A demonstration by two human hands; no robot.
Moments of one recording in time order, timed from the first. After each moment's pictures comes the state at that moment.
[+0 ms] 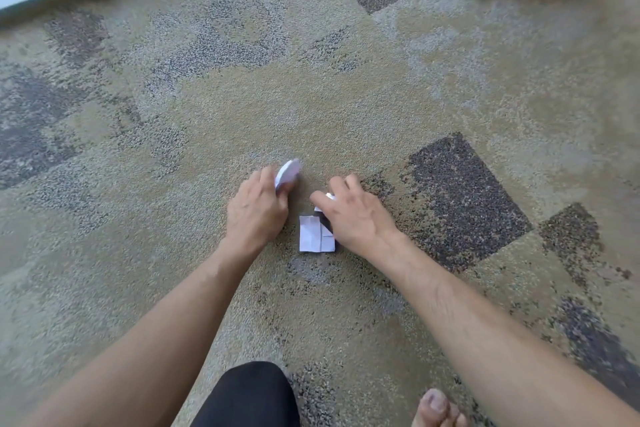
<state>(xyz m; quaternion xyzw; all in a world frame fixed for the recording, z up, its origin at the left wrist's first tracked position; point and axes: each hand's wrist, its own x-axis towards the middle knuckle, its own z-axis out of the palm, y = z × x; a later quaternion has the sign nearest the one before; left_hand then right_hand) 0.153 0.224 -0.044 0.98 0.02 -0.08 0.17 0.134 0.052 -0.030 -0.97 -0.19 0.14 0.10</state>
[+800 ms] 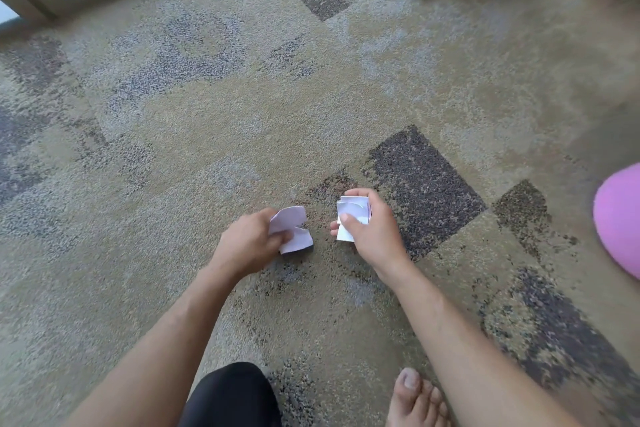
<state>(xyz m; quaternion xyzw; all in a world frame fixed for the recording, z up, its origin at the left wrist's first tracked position) 0.121 0.202 -0.026 0.94 -0.04 -0.27 0.20 0.080 0.000 -0.031 -0.69 0.25 0.10 0.68</state>
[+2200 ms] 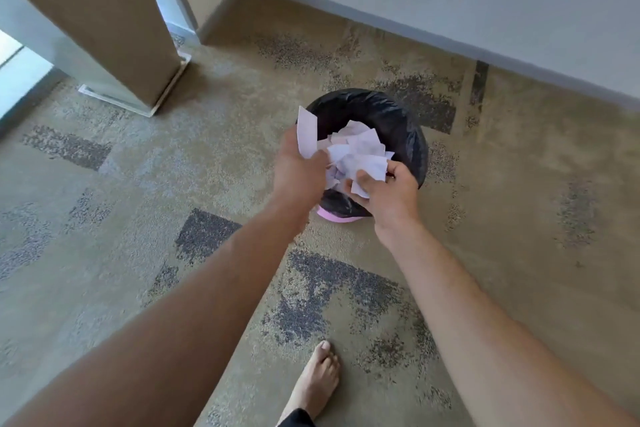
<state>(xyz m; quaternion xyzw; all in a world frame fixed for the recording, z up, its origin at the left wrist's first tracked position) 0.036 -0.265 0.312 0.71 -0.12 -0.37 0.59 -0.073 -0.332 0.295 -0.40 0.56 -0.23 0.69</state>
